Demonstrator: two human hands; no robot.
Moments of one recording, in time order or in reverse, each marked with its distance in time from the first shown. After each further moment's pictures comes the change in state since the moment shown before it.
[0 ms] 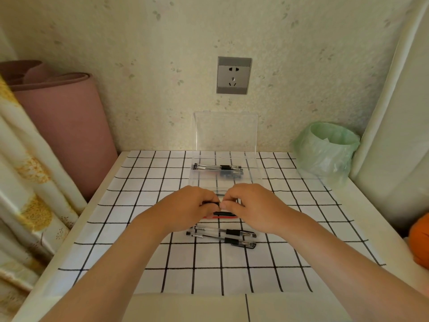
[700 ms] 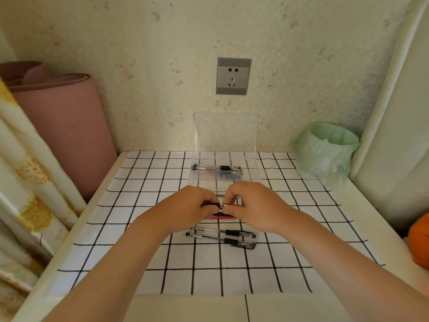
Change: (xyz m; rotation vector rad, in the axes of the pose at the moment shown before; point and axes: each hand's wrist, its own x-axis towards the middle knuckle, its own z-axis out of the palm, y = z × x) left_hand 0.004 -0.003 0.003 0.008 0.009 0.006; right_hand 0.000 0.003 -0.002 -0.046 0.039 0.000
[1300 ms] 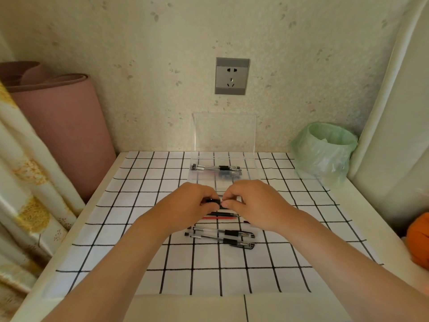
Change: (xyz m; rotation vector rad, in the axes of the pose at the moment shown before) left_hand 0.005 -0.004 0.003 0.024 0.103 0.032; right_hand 0.001 0.000 -0.004 -0.030 0.021 -0.026
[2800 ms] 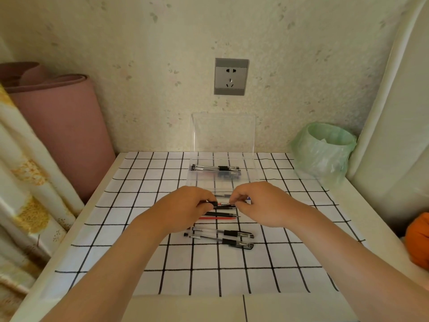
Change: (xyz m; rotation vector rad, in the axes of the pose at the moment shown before) left_hand -0.003 -0.002 -0.002 0.058 -0.061 -0.030; right_hand -0.003 0.019 -0.008 0.058 -0.141 0.117
